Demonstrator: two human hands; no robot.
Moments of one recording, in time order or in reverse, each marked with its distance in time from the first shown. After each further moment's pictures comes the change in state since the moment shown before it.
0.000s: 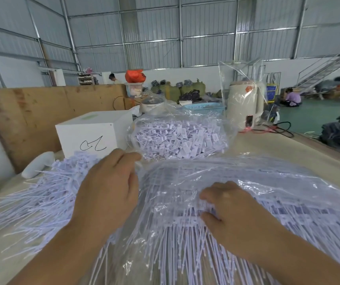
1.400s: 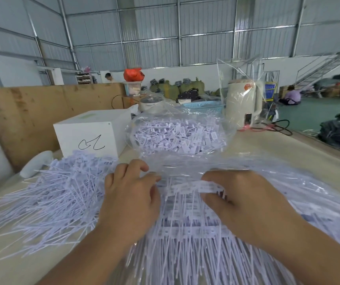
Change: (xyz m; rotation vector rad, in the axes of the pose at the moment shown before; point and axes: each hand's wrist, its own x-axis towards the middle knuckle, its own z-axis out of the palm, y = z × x) left_hand -0.013 0.019 0.031 -0.005 -0.173 -0.077; right_hand -0.009 -0.003 -0.028 0.117 0.266 -0.020
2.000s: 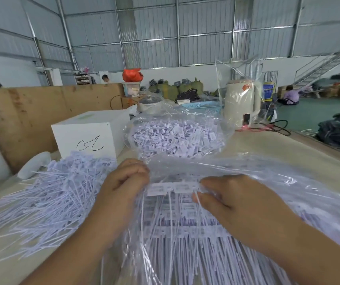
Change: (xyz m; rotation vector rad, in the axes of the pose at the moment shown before) left_hand 0.011 0.000 -0.017 -1.223 0.018 -0.312; right_hand 0.002 -0.003 -0.005 -0.053 -0.202 0.045
